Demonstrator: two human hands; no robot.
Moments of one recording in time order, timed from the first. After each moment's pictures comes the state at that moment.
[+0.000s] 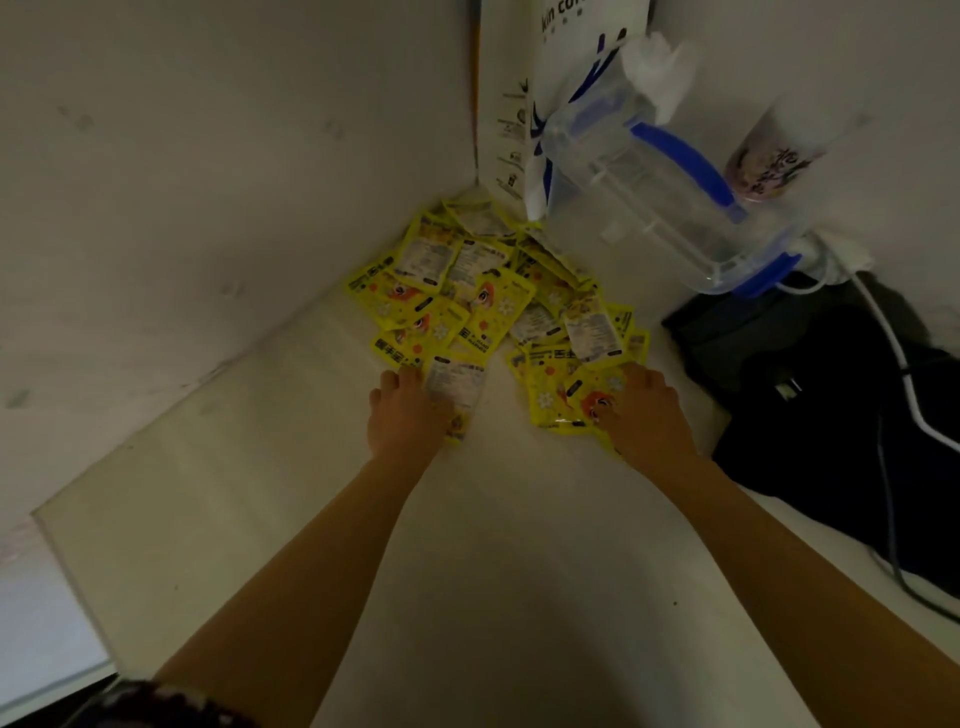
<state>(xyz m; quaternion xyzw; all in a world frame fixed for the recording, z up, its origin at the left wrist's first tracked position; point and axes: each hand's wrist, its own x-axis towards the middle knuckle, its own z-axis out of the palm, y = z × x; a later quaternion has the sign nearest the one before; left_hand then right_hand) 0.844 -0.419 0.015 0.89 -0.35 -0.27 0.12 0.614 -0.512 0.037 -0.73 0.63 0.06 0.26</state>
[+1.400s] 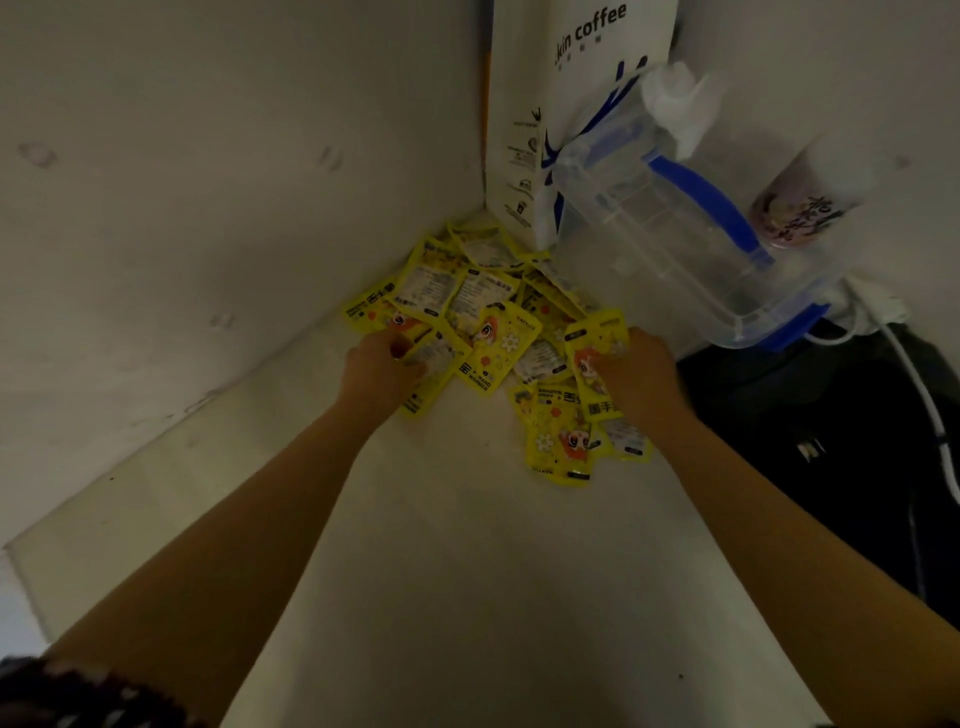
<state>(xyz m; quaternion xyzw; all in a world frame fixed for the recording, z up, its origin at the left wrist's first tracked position) 0.909 -0.484 0.037 0.86 -0.36 -0.30 0.22 0.661 -0.602 0.040 -0.67 0.65 -0.07 0.36</state>
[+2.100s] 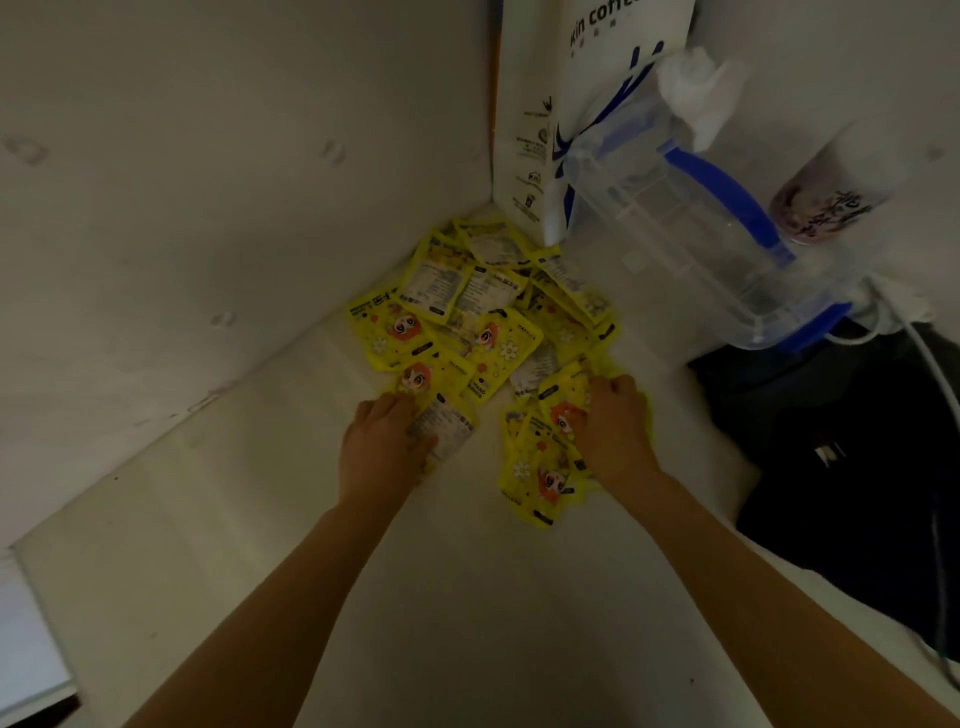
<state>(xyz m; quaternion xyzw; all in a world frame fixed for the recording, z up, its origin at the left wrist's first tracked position) 0.879 -0.415 0.006 0.85 -0.48 -0.18 0.12 0.673 -0.542 0.020 -0.75 0.61 0.03 0.24</state>
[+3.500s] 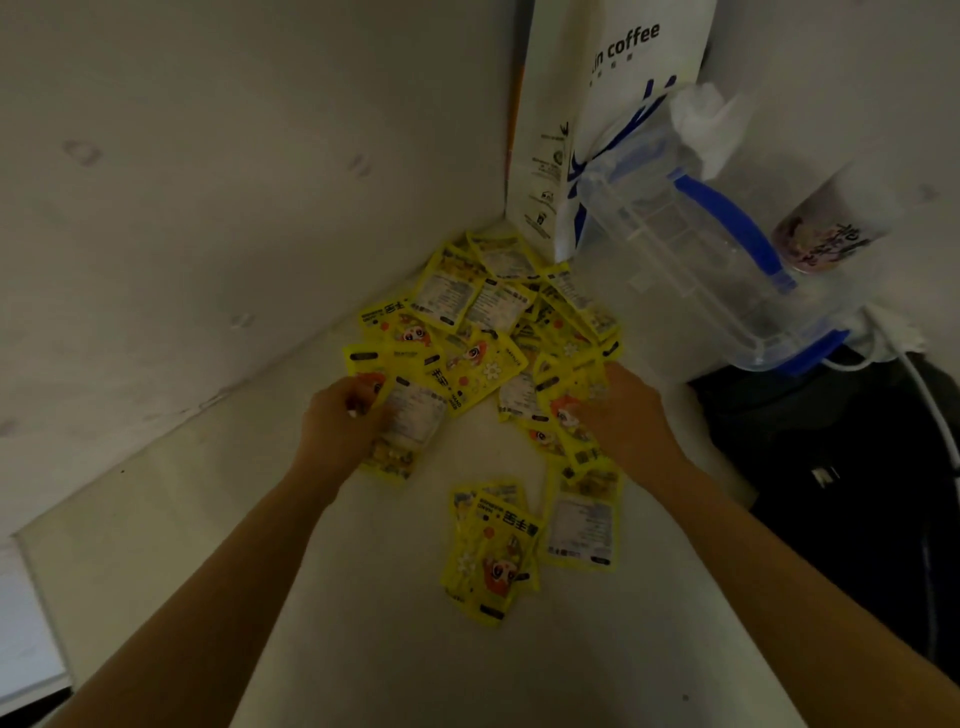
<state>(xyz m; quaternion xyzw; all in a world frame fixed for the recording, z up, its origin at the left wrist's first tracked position) 0.920 -0.415 0.039 0.83 -0.26 -0.33 0.38 0.675 -0.556 0.066 -0.69 0.56 -0.10 0.44</state>
